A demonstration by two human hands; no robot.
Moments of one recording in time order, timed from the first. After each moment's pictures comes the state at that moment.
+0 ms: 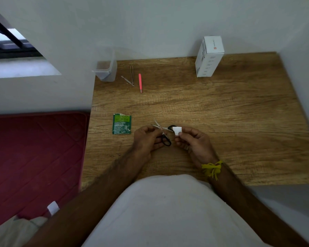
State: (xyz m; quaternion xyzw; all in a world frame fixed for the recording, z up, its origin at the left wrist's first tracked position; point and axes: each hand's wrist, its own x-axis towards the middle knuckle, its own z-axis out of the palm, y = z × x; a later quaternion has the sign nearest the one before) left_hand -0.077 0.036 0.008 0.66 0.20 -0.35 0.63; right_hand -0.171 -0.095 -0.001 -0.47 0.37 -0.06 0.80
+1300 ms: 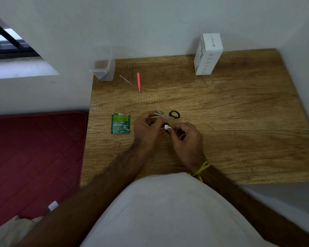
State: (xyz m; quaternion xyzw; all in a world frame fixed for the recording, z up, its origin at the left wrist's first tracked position) left_hand -0.075 0.023 0.032 0.70 0.06 -0.22 0.67; right_hand -0.162 -0.069 0.007 -0.82 0.25 -0.21 0.47
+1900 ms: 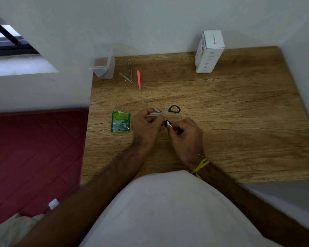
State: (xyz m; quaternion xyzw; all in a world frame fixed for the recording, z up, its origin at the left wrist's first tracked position) left_hand -0.071 0.023 0.032 0.73 0.04 -0.19 0.66; right_hand -0.156 -0.069 0.019 -0.86 0.26 -0.18 0.41
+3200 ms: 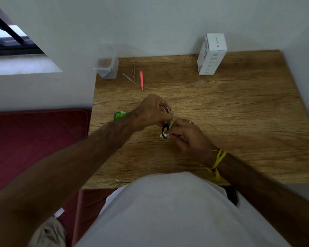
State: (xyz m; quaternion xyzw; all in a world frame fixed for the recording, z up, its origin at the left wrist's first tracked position) left_hand -0.011 0.018 0.066 0.80 -0.23 -0.37 0.41; right_hand -0.158 -0.103 0.027 -0.92 -0.05 -0.07 0.39
